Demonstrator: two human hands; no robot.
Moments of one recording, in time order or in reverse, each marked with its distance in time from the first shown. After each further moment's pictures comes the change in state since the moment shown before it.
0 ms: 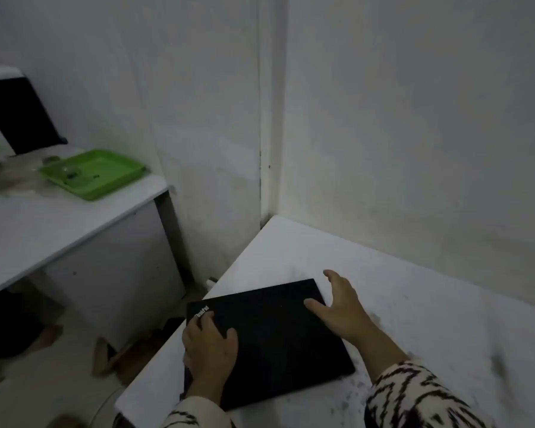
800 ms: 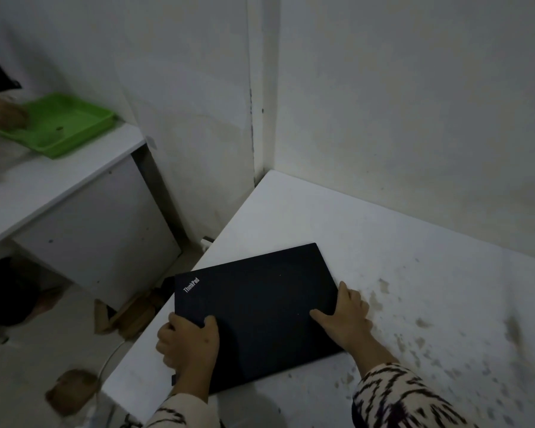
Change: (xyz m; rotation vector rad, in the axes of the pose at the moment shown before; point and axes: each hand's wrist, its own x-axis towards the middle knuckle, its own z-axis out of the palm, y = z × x) left_hand 0.029 -0.035 0.027 -0.010 0.095 -0.347; right_hand 0.011 0.065 0.057 -0.205 -0.051 0.453
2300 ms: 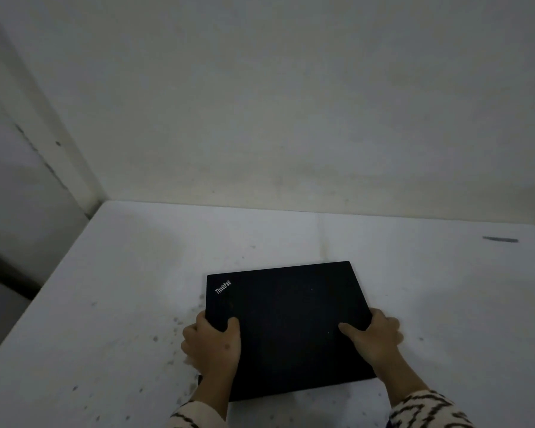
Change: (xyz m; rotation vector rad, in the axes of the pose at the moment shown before) left_hand -0.226 0.097 0.146 -0.004 -0.293 0.359; right_hand -0.058 0.258 -0.147 0.464 0.355 0.492
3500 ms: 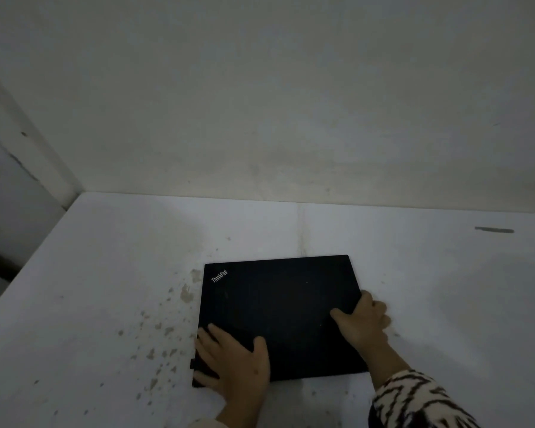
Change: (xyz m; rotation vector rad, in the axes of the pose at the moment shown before) left_hand -0.081 0.003 0.073 0.207 -0.084 -0.033; right_hand 0.047 0.013 -0.023 -0.044 -0.047 -0.003
